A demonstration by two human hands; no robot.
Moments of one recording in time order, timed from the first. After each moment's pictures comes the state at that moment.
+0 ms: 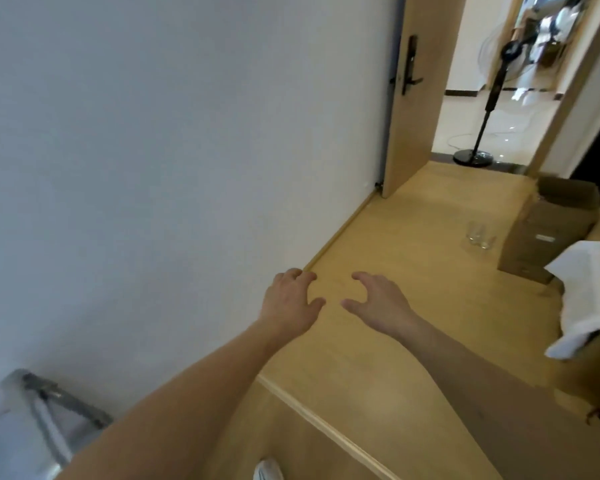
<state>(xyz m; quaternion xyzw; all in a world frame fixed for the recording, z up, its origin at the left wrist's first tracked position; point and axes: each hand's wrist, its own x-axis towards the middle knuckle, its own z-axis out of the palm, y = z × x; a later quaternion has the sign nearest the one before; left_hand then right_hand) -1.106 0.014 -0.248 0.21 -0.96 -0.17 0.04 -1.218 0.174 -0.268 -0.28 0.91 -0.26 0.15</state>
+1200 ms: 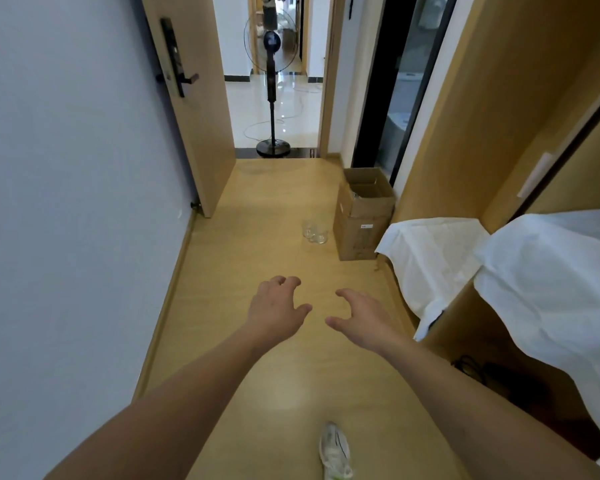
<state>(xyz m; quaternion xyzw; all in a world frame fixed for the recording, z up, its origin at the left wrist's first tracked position) -1.637 0.026 -0.295 -0.09 -0.97 -0.23 -0.08 -1.606 0.215 -0.298 0.06 0.96 -0.26 0.13</state>
